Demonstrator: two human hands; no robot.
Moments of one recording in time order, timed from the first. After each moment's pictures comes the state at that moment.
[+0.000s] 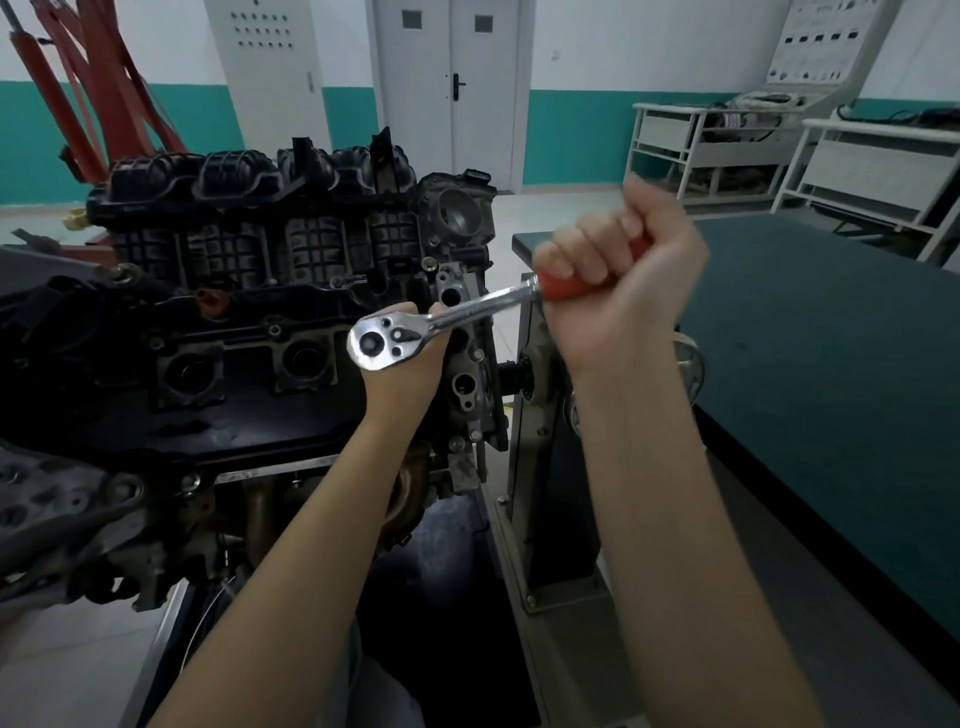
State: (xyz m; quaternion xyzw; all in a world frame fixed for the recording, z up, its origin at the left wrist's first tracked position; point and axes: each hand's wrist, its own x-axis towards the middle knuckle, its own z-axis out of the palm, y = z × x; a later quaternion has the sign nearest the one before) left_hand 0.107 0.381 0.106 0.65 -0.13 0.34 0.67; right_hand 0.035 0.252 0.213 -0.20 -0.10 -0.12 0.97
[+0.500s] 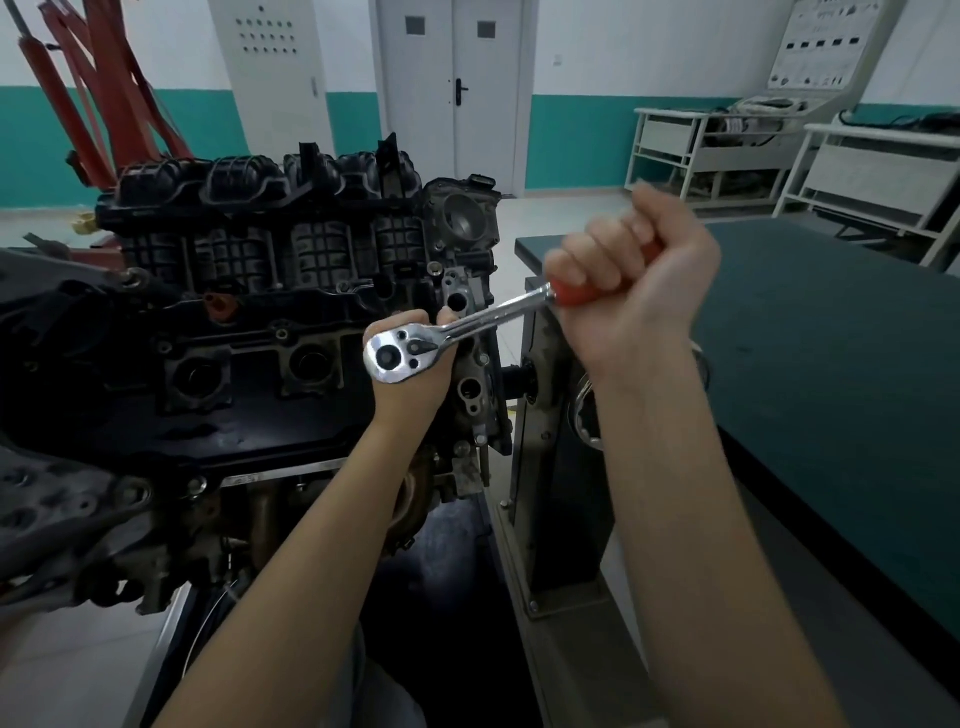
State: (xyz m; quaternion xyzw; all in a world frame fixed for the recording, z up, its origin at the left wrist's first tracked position) left_hand 0.110 0.382 0.100 0.66 -0.14 0.35 0.65; right_hand 0.036 0.246 0.213 -0.22 -0.11 -0.10 0.96
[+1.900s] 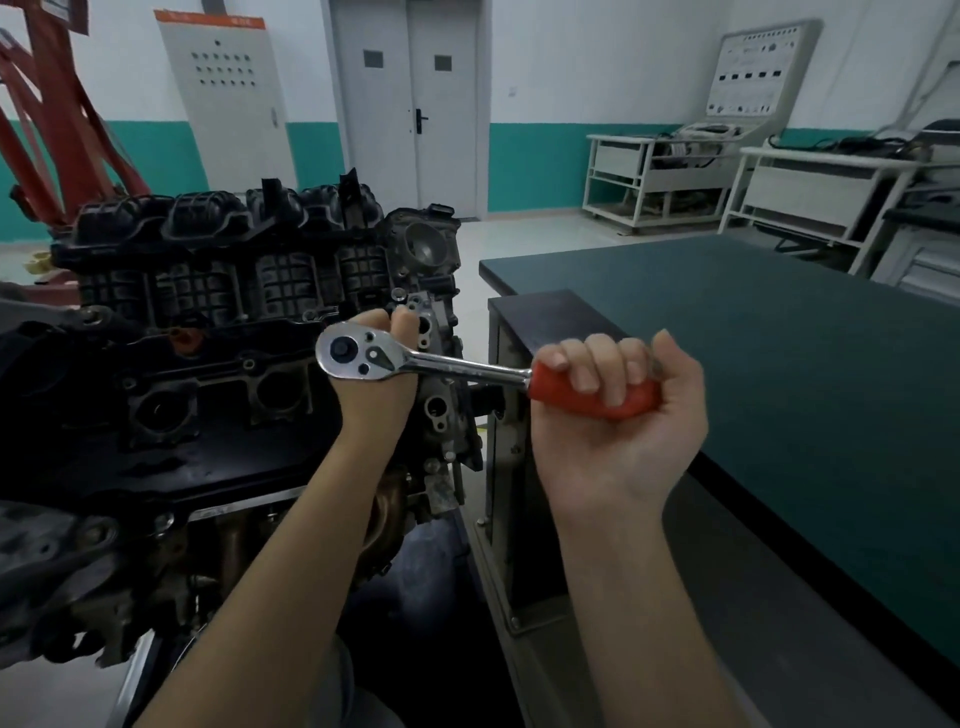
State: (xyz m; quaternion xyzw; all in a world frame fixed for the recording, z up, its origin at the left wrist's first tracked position) left_hand 0.075 0.371 0.138 0.62 -0.16 0.34 0.69; right_hand -0.028 0.249 0.168 -0.11 -0.15 -0.16 0.97
